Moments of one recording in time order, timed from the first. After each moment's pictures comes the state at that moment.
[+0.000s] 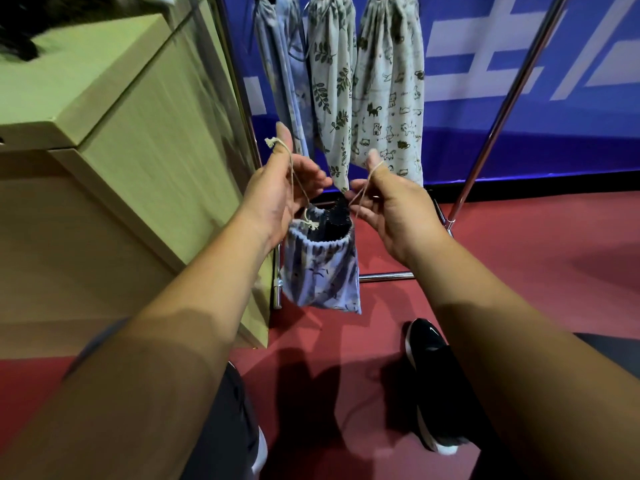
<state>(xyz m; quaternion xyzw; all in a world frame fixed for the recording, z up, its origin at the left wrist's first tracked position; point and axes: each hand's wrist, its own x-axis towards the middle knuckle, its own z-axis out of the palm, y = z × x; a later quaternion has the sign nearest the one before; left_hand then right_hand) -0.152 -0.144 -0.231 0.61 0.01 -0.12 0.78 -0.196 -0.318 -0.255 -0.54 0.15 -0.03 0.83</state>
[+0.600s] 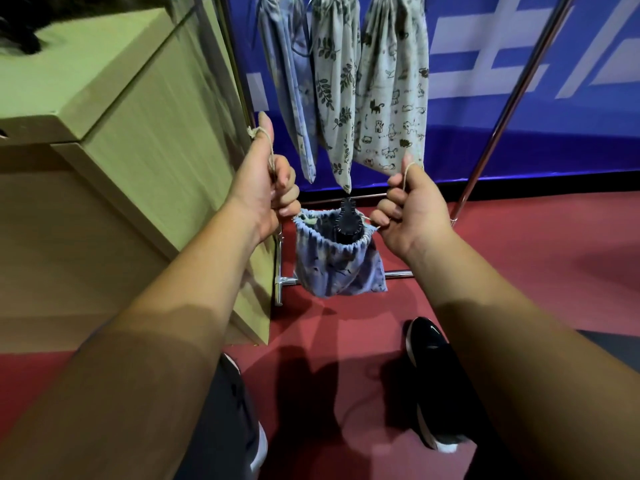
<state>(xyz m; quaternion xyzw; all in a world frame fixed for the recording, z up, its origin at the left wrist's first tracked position) -0.153 -0.127 -0.217 0.60 0.06 -0.17 0.78 -0.196 -0.327 -0.256 -0.36 0.25 -0.02 0.90</state>
